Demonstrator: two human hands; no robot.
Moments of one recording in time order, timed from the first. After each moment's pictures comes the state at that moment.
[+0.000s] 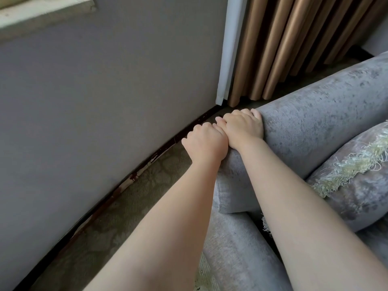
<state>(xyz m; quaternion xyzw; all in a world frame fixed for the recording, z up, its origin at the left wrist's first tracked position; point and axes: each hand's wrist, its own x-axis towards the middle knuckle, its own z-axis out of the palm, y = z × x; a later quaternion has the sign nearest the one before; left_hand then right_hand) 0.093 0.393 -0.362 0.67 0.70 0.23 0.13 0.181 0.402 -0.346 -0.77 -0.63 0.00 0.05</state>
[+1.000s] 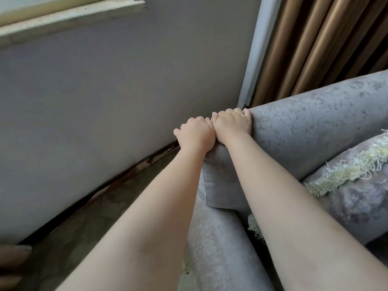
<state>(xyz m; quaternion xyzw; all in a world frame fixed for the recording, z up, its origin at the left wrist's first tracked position) 0.060 0.308 -0.346 0.63 0.74 0.18 0.14 0.148 0.325 -0.338 -0.73 -0.68 0.01 0.07</state>
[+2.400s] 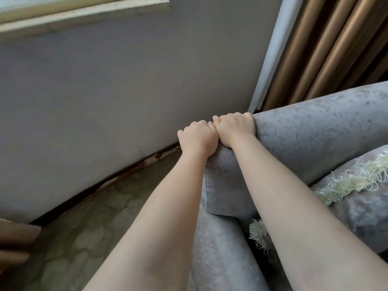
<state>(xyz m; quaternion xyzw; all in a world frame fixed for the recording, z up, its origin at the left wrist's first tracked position) 0.029 0.263 -0.351 0.62 0.75 0.20 0.12 0.125 0.298 -0.344 -0.65 -0.76 -0.05 0.01</state>
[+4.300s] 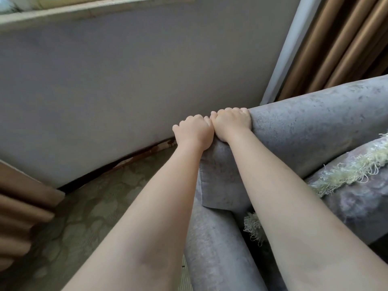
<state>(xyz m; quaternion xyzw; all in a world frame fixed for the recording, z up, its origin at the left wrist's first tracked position) -0.003 0.160 -0.340 0.59 0.78 0.18 0.10 0.089 0.199 -0.330 -0.64 -0.77 0.00 0.04</state>
